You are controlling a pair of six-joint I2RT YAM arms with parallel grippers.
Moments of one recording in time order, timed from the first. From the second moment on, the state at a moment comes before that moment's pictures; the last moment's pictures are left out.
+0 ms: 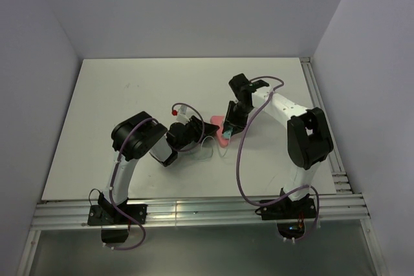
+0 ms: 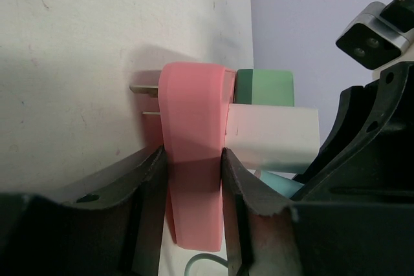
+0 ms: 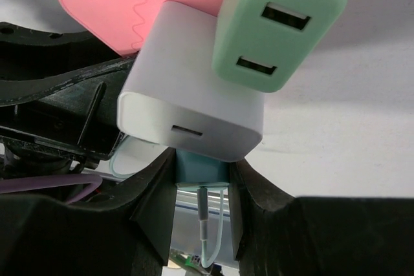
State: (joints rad) left arm -0.71 2.18 0.69 1.33 0.13 -1.28; right arm 0.43 1.79 1.34 -0.92 -0.24 0.75
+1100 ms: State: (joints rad) left arm -0.71 2.18 0.69 1.34 0.14 -1.28; right arm 0.43 1.79 1.34 -0.96 -0.25 0.75
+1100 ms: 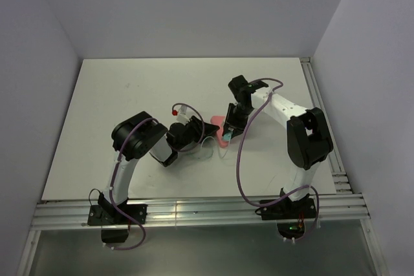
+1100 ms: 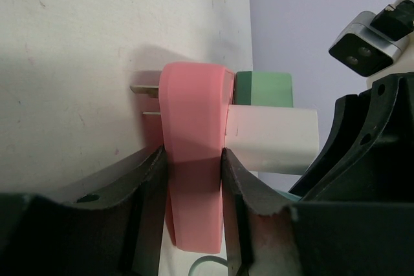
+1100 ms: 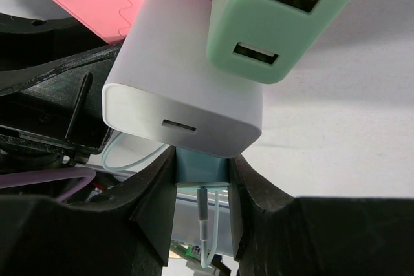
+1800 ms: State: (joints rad) left arm -0.71 2.18 0.69 1.35 0.14 -1.28; right arm 0.43 1.80 1.33 -0.93 -0.25 0.78
